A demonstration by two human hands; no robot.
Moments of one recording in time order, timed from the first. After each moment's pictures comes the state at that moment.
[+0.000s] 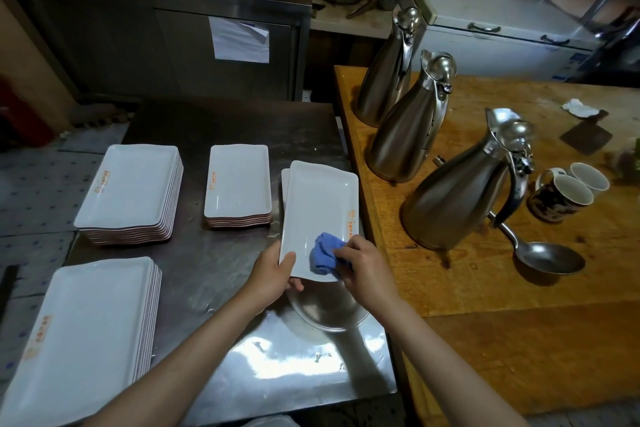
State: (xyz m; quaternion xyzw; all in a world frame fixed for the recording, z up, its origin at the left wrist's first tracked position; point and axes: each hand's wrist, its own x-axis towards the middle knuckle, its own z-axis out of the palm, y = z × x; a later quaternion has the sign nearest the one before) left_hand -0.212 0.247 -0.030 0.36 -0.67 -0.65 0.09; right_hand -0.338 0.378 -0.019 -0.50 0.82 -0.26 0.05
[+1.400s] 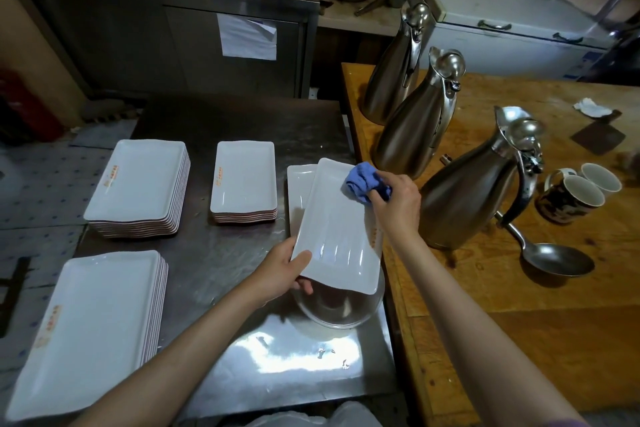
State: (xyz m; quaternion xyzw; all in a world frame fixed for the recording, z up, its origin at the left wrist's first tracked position) left_hand -0.203 0.250 -0.002 0.27 -0.68 -0.68 0.02; right_hand -0.410 0.334 0.014 -0.30 0.88 -0.37 -0.04
